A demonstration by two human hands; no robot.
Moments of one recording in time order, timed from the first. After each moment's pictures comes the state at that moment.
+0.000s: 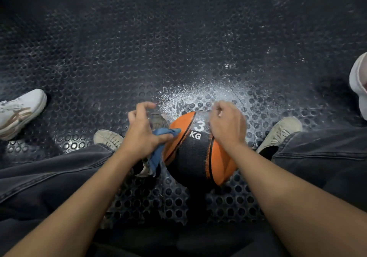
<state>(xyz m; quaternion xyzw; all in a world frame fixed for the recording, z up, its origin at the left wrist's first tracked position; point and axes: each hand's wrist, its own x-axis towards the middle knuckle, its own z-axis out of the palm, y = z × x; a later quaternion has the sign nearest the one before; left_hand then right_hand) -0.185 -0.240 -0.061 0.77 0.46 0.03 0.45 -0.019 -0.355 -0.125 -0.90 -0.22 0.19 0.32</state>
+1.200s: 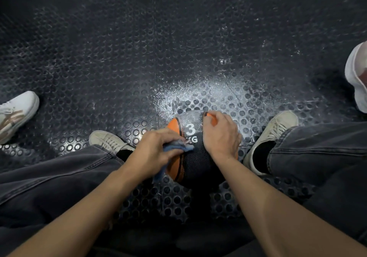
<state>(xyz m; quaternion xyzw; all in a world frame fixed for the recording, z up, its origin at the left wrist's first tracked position) -0.186 -0.266 -0.069 0.89 0.23 0.00 0.40 -0.051 -0.368 -0.111 -0.91 -0.11 0.25 0.30</state>
